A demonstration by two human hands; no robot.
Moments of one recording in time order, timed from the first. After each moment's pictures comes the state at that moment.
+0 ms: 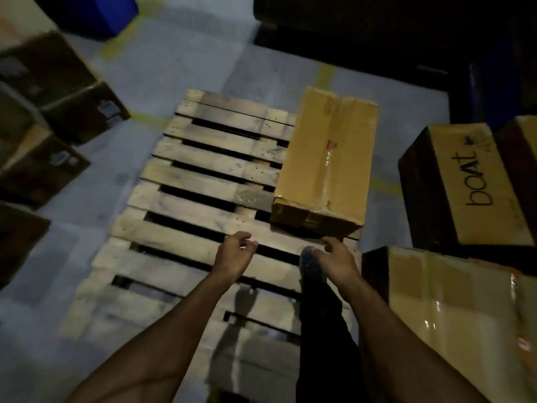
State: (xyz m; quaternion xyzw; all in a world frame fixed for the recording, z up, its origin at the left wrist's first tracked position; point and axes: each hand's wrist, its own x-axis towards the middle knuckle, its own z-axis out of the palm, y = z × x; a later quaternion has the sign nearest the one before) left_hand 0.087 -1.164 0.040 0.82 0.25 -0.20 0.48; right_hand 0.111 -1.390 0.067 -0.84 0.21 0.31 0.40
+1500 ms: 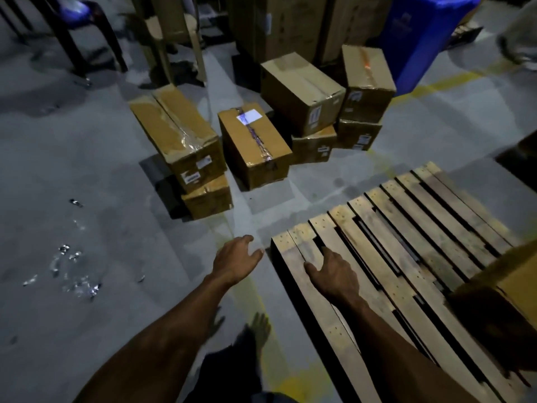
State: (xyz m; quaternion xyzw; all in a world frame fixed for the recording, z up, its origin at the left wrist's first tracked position) left_hand -0.435 -0.734 0.202 0.82 0.46 -0.06 0.34; right_hand -0.276 -0.901 0.219 -0.90 -0.31 0.27 0.11
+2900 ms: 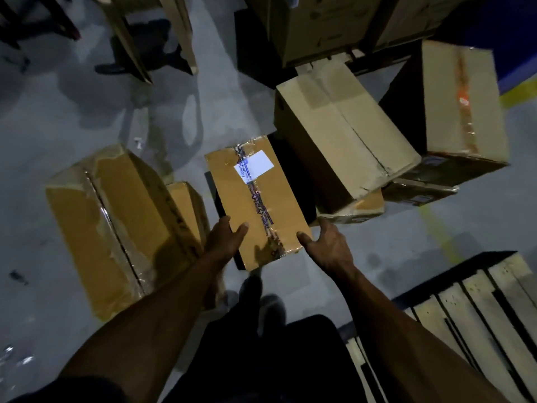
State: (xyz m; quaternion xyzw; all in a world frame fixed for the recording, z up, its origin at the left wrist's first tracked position) left_hand -0.019 -0.097 0.103 0.60 0.63 -0.03 0.49; right_hand 0.161 -0.230 0.143 -0.88 -0.27 0.37 0.11
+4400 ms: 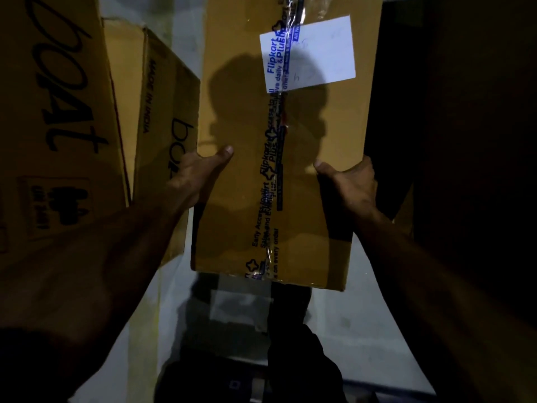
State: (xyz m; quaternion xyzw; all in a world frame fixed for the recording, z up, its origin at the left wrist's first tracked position) left_hand 0.031 0.001 -0.281 0.27 0.78 0.13 0.55; right_hand 0.293 -0.047 -0.297 -0.83 -0.24 0.48 0.19
